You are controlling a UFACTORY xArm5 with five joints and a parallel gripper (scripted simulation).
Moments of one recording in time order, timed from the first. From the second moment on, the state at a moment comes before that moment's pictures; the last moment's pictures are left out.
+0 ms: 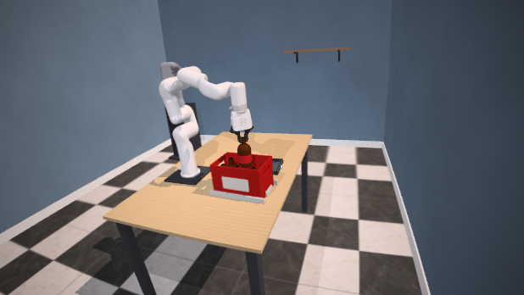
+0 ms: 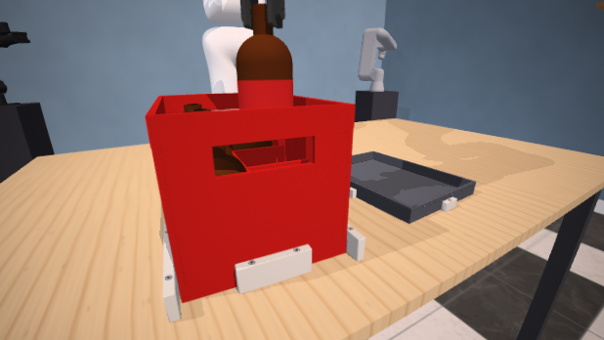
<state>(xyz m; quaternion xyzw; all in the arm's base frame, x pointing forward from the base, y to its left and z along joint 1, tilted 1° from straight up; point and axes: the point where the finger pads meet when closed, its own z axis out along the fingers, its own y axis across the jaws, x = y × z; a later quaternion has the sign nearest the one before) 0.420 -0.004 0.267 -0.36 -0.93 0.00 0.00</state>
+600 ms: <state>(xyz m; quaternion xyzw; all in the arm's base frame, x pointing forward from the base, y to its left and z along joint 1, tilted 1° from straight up) 0.420 -0.003 0.282 -0.36 -0.93 0.00 0.00</state>
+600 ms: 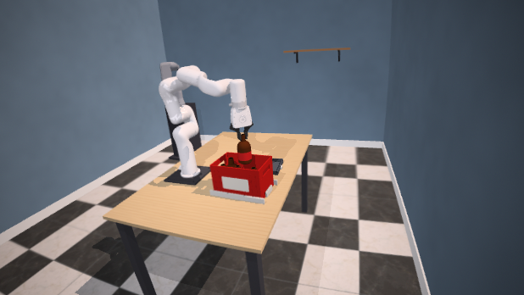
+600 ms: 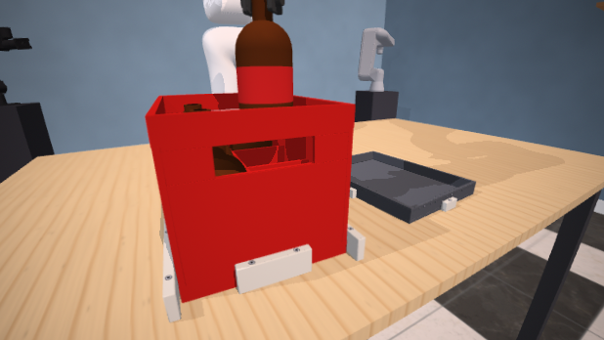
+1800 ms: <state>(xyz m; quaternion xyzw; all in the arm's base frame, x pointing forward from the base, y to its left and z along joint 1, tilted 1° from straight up) 0.421 -0.003 0.303 -0.36 -0.93 0.00 0.00</state>
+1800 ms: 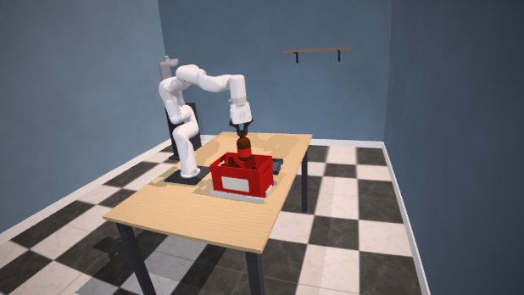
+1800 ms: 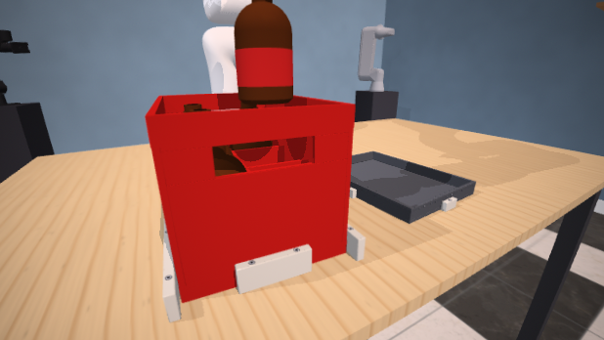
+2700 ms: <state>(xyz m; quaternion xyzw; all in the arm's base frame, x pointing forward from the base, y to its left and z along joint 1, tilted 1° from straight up) 0.421 -0.003 0.316 -0.36 -0.93 0.00 0.00</state>
